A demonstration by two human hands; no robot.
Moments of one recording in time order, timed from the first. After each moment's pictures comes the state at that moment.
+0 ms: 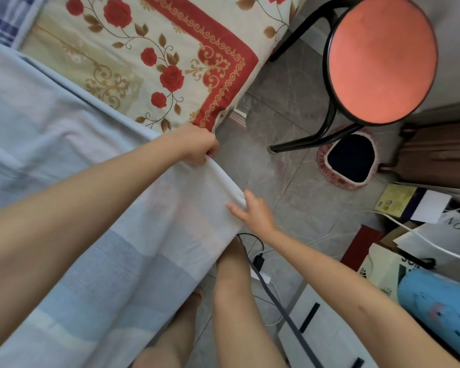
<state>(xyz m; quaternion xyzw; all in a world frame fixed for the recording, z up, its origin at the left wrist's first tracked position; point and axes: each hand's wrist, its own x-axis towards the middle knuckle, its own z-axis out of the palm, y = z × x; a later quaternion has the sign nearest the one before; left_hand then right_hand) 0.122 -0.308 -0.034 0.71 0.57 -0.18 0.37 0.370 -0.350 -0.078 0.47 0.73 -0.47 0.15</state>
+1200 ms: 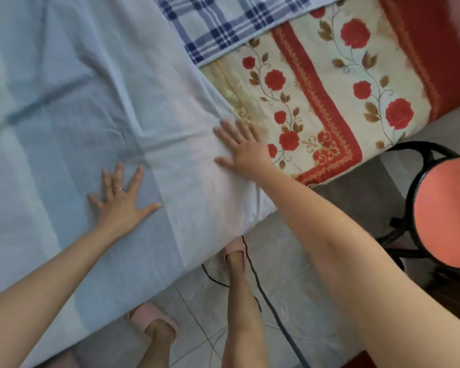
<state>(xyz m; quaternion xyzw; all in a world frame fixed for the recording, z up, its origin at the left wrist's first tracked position) 0.028 -0.617 -0.059 0.10 0.94 0.02 0.33 0.053 -0.308 -0.077 0.00 0.97 -0.03 0.24</state>
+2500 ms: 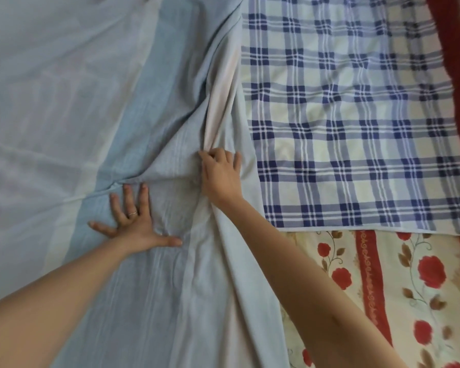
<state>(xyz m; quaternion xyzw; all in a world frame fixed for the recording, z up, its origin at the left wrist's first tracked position) -0.199 -0.608 -0.036 -0.15 0.86 0.12 0.47 -0.275 -0.434 -0.059 -0.08 0.97 -0.21 0.06</state>
